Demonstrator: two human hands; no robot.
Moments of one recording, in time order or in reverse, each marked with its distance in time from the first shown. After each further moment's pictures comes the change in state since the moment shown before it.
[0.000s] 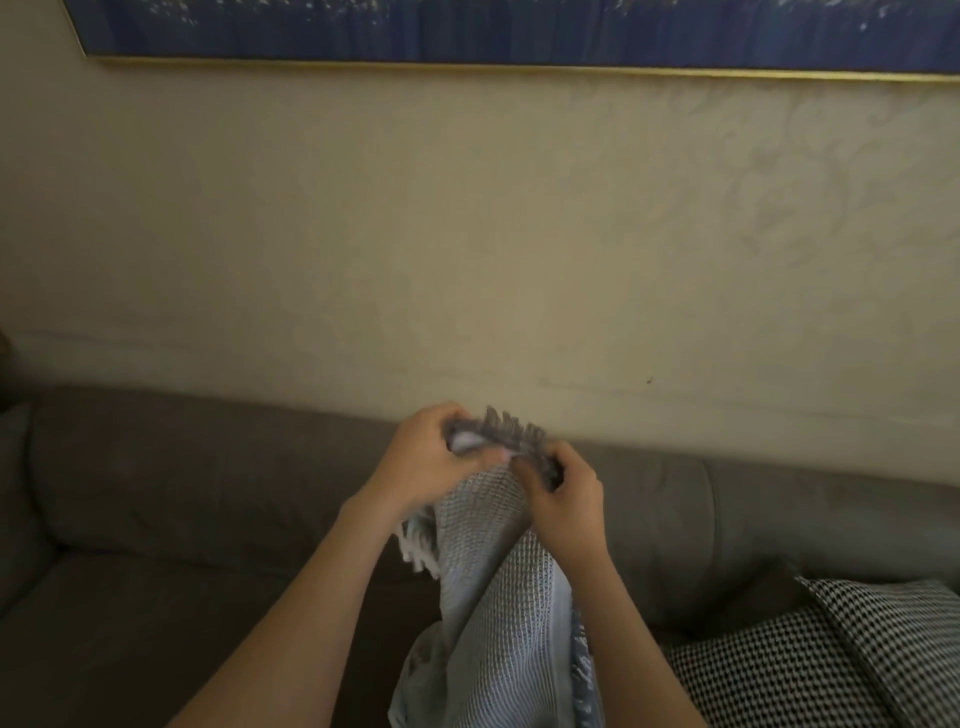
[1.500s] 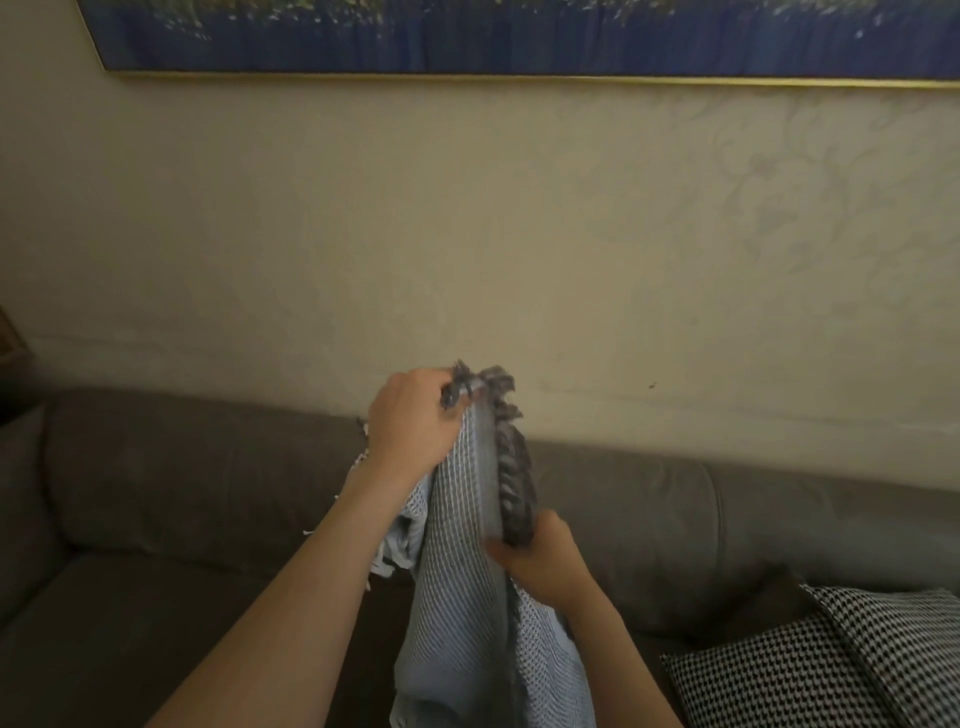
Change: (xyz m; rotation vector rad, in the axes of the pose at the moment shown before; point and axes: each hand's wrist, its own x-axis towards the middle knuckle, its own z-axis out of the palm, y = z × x) left_hand 0.009 0.038 -0.016 0.341 0.345 0.095; right_hand -0.023 0.062 0.005 -0.150 -0.453 0.053
